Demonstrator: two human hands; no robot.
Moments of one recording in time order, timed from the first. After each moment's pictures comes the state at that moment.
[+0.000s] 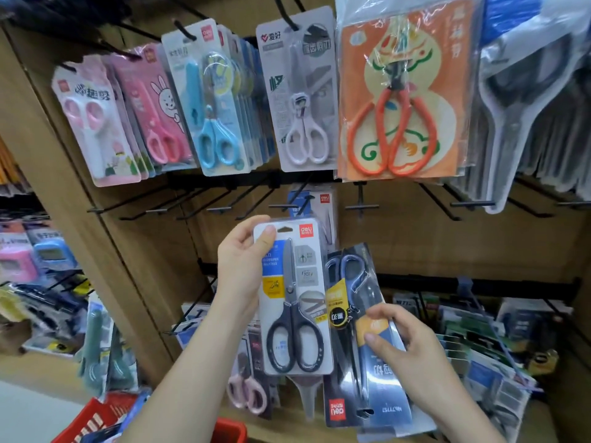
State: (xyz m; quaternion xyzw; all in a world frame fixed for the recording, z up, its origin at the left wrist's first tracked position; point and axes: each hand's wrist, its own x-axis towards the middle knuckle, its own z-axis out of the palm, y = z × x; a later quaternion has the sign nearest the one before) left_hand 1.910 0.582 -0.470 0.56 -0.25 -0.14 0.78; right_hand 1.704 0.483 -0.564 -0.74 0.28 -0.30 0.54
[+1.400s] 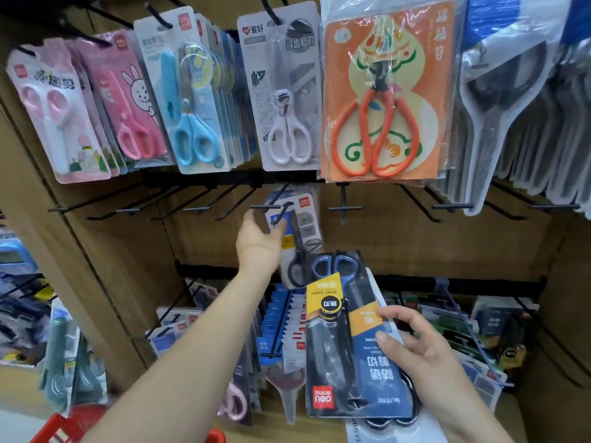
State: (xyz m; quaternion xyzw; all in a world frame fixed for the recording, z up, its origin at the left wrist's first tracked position) left_hand 1.943 0.500 -0.482 0.78 -0.24 -0.03 0.58; right_hand 1.677 0.485 -0.545 -0.57 0.28 -0.30 0.71
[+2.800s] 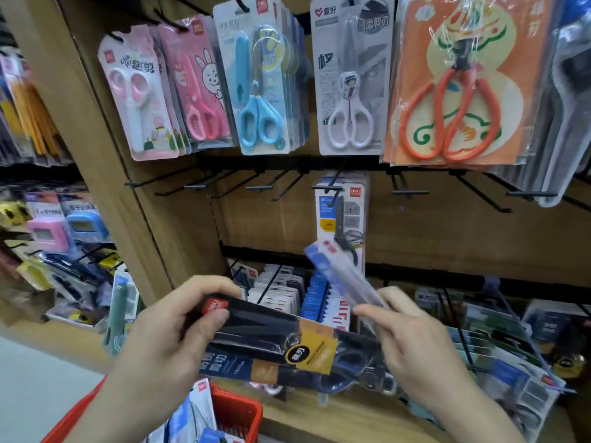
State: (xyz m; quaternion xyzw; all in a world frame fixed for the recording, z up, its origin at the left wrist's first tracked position) left_hand 1.888 0.756 -0.481 0.75 -0.46 0.08 0.47; right_hand 1.730 0.517 -0.548 -0.93 0.18 -0.29 0.15
